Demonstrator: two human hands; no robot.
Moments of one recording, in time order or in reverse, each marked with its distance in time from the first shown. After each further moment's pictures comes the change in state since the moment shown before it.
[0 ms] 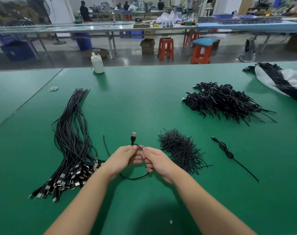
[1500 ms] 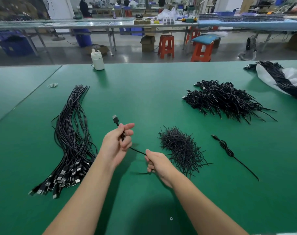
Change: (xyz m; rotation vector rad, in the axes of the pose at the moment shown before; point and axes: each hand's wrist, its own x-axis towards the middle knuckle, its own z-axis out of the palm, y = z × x) left_hand 0.003 0.033 -0.007 -0.680 0.108 0.192; right_hand 0.000 0.024 -0.001 -0.024 0.165 0.100
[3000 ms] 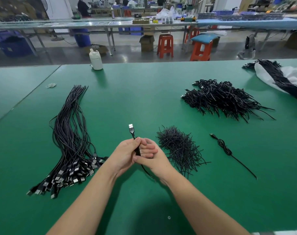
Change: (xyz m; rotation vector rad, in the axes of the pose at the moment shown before) left_hand -0.015 -0.035 0.009 0.160 -0.170 -0.174; right_hand -0.010 -0.014 0.007 0.150 -0.015 -0.145
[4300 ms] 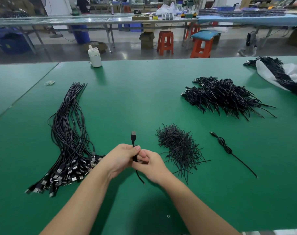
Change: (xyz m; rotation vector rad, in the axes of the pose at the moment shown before) left_hand -0.023 0.015 0.007 0.444 0.101 -0.209; right_hand -0.003 0.019 0.003 -0.331 -0.062 -0.090
